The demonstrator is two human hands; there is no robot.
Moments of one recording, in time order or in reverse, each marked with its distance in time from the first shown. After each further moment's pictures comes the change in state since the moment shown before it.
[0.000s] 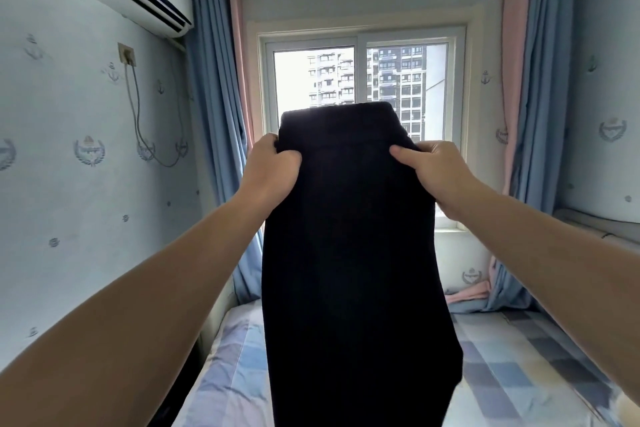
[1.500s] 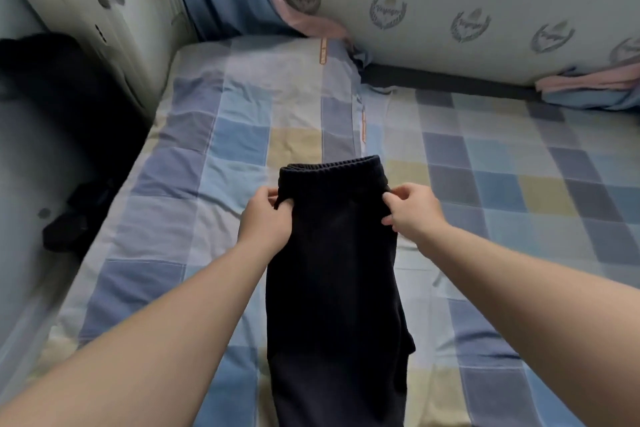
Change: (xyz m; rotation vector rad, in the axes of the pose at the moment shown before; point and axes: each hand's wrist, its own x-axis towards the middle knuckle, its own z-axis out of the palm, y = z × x) left_hand 0.021 -0.953 0.190 0.185 -0.255 -0.938; right_hand 0.070 0.879 0.382 -0.588 -0.249 0.890
